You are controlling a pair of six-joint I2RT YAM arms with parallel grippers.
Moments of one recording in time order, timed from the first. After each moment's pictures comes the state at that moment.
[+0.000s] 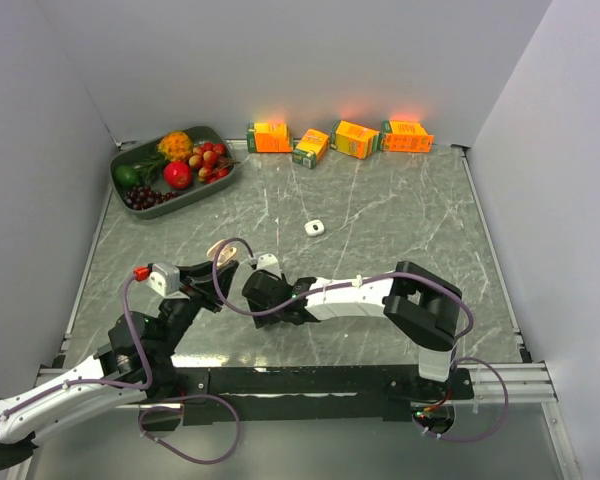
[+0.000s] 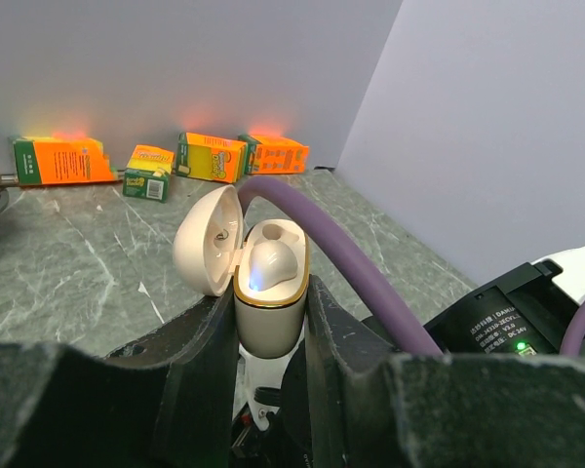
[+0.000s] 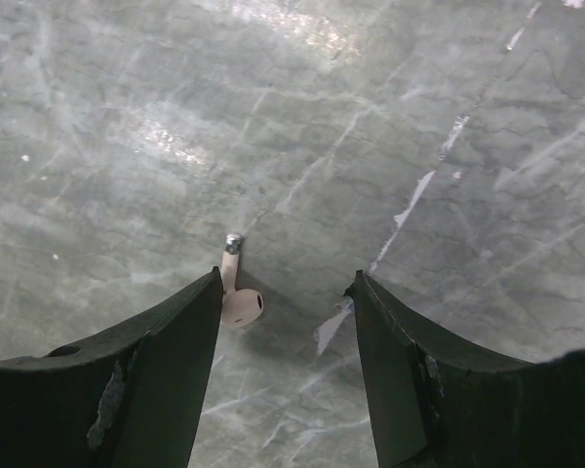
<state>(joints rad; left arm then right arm) -1.08 0.24 0.30 0.29 -0.50 -0.16 1.18 1.84 1.11 -0.26 0.28 0.69</state>
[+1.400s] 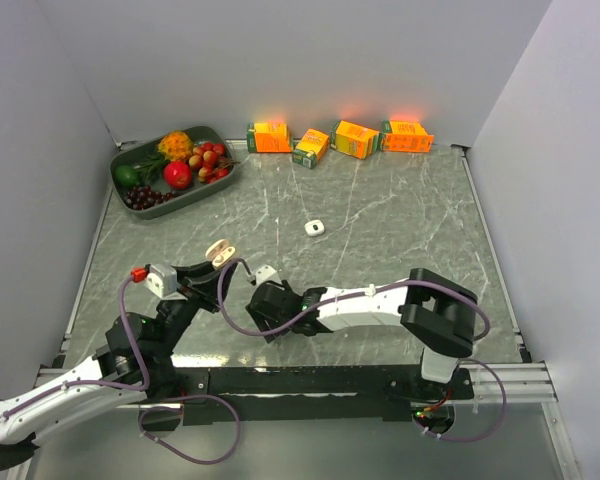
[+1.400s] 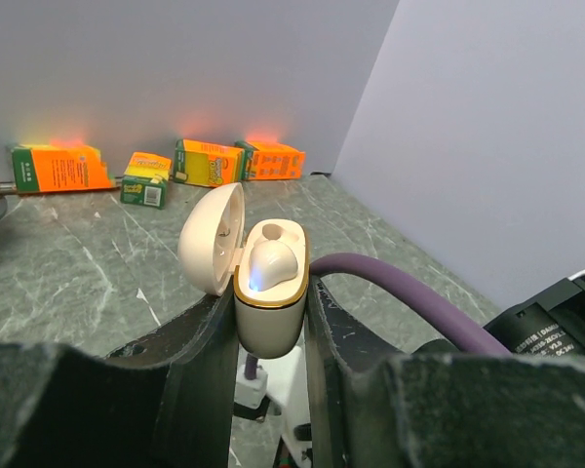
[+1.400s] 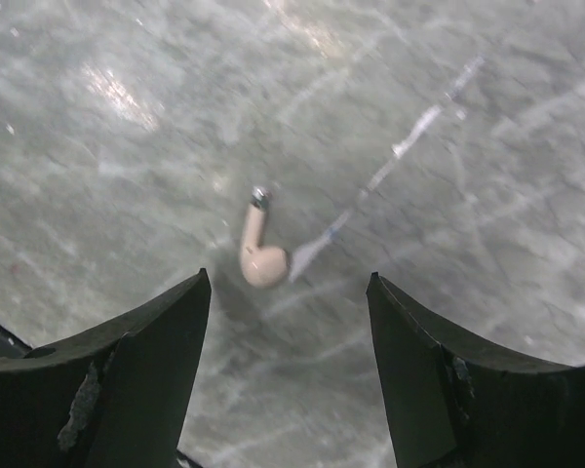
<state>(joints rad) -1.08 0.22 0.30 0.29 -0.48 -0.15 1.24 1.73 0.98 -0.24 0.27 0.50</state>
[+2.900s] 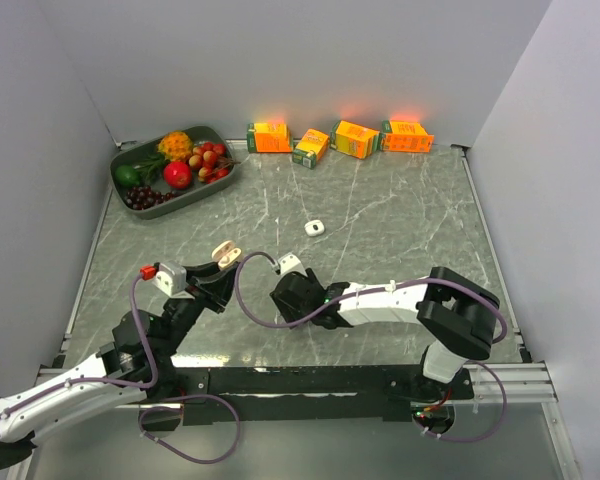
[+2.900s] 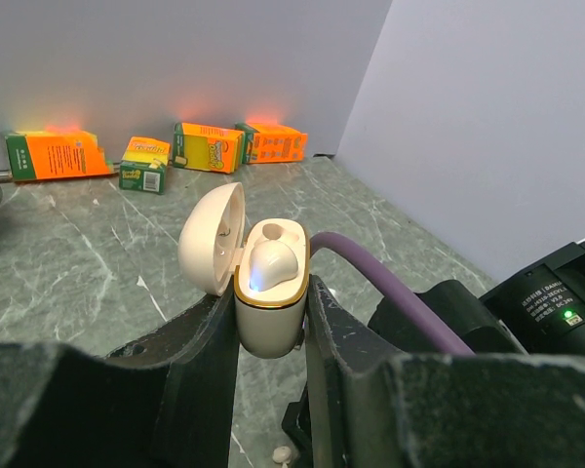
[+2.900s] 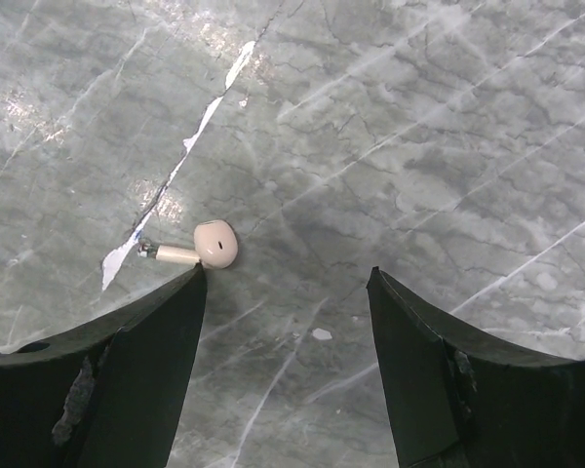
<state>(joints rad) -1.08 0.27 0.30 0.29 -0.48 -0.15 1.12 1.64 0.83 -0.16 0.38 0.40</state>
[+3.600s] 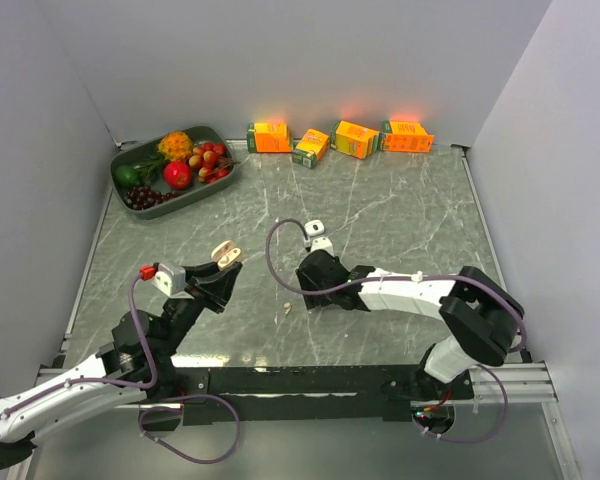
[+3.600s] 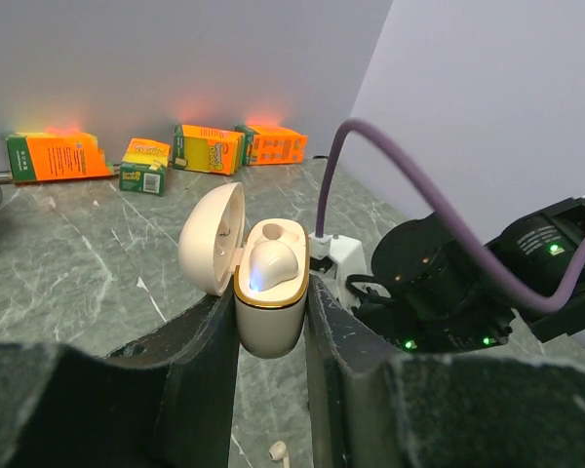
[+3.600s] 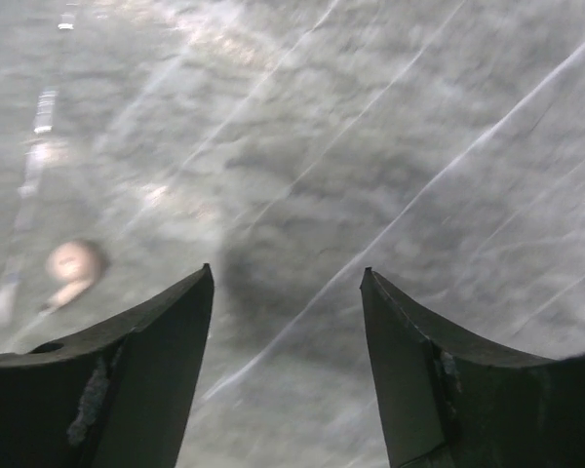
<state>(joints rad) -1.08 0.27 0.30 0.29 -0.48 -0.15 0.93 1.55 0.78 -0.23 0.32 0.46</state>
